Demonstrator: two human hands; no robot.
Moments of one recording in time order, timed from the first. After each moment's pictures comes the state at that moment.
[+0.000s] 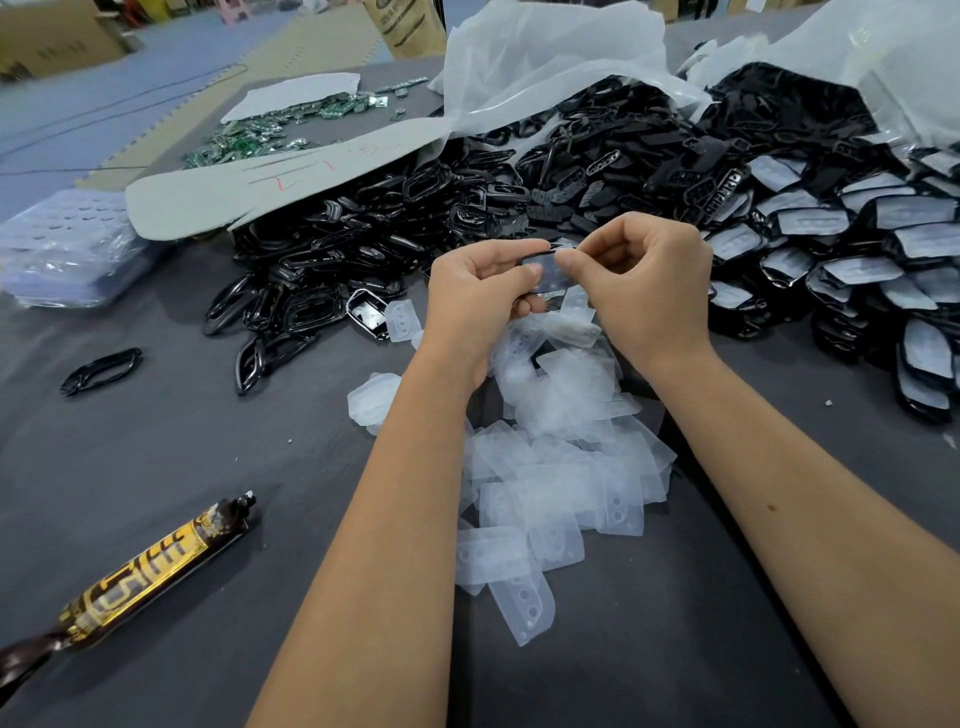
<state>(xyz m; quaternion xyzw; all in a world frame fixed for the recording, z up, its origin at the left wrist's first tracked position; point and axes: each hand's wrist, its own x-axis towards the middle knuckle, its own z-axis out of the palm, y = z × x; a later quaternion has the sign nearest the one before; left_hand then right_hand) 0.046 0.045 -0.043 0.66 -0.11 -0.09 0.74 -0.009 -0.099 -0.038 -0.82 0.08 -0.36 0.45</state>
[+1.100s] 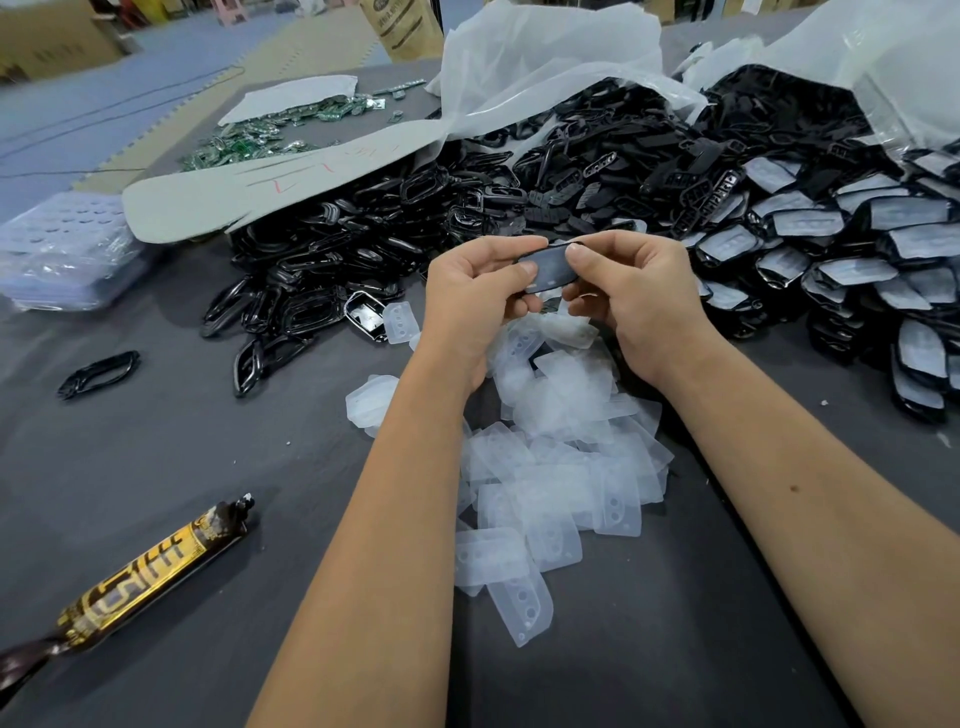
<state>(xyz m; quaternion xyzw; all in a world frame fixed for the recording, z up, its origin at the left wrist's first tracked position) 0.045 0.045 -0.042 0.64 -0.12 -0.08 0.75 -0.005 -0.105 -0.041 -0.63 0.09 -0.16 0.75</state>
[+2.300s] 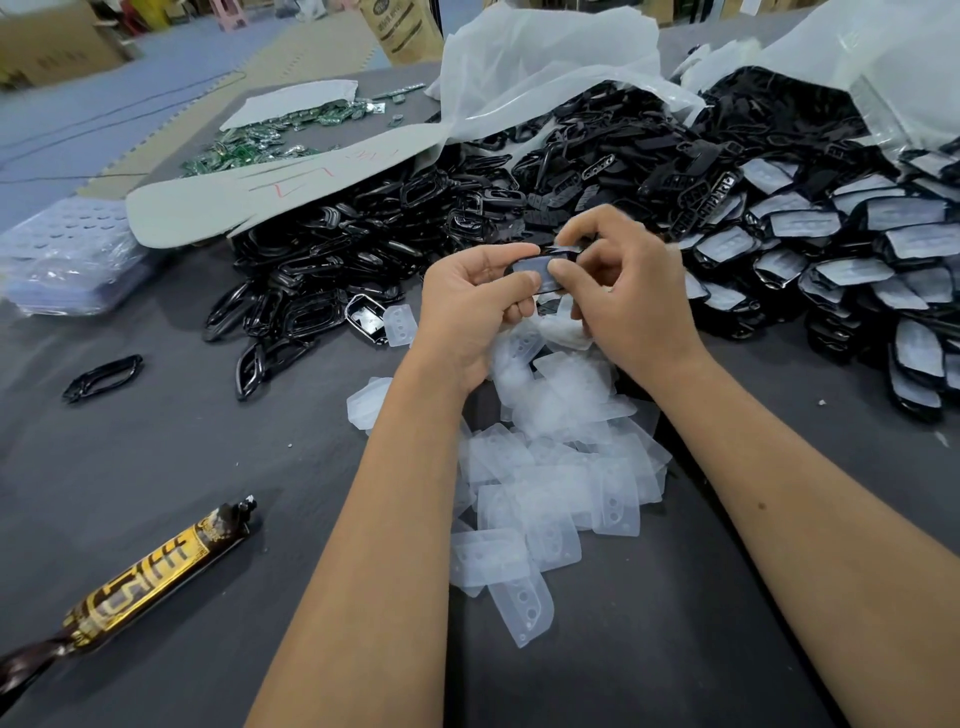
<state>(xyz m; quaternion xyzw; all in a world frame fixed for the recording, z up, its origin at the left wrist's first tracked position) 0.045 0.046 -0.042 0.62 -0.10 -0.10 0.77 -0.006 -0.107 -0.049 -0.84 -0.03 -0.31 0.45</state>
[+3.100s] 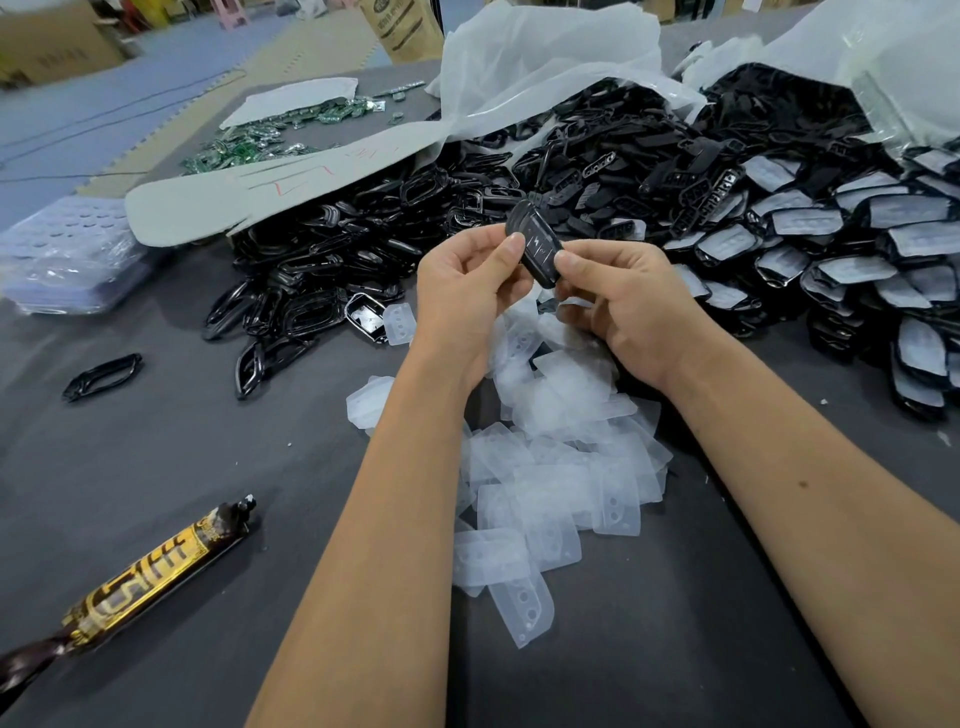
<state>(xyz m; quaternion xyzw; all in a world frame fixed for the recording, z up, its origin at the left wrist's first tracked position) 0.045 0.045 -0.039 0.60 -0.10 -0.07 0.79 -0.002 -0.109 -0.046 -0.61 0.04 -0.06 0.79</state>
